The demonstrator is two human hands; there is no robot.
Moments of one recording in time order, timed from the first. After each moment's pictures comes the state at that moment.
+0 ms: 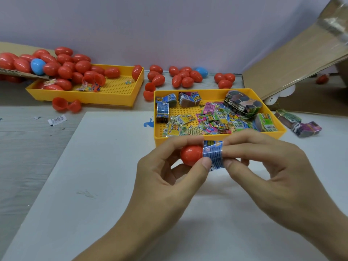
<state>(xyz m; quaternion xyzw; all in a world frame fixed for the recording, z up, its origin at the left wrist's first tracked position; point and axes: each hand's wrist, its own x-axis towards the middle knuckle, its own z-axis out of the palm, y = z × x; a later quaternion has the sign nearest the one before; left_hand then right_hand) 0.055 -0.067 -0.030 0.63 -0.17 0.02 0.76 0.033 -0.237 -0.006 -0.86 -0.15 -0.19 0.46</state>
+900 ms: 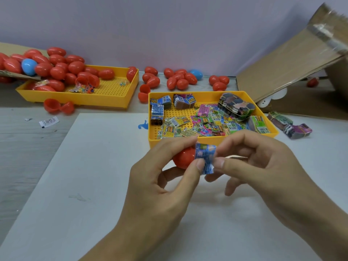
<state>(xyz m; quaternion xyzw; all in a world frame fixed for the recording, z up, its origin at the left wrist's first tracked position) 0.055 -0.067 -0.037 0.67 -0.23 0.12 0.69 0.035 -0.239 0.000 -0.73 -0.02 -0.03 0.68</state>
